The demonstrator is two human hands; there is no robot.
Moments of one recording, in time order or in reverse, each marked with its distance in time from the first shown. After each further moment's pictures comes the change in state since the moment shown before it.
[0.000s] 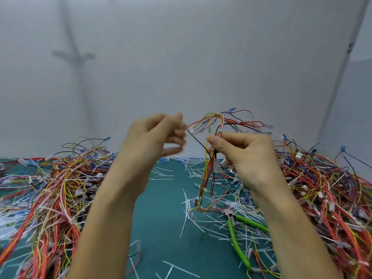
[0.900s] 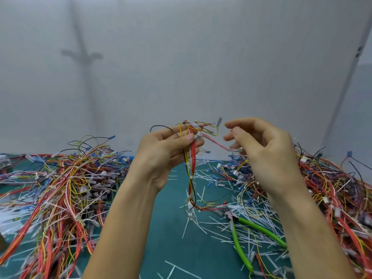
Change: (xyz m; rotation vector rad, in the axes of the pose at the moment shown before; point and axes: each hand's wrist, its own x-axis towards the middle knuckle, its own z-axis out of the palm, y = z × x) left_hand 0.006 -0.020 0.010 -0.449 -0.042 -0.243; right_hand 0.000 -0.007 -0.013 -0.086 0.028 -0.158
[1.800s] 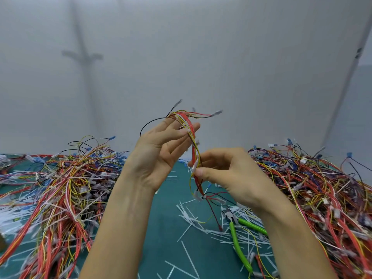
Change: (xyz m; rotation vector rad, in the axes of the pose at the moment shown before) left_hand -0.001 0.009 -0.004 -0.256 -0.147 -0.004; right_hand -0.010 0.007 0.019 -0.037 -0.483 0.239
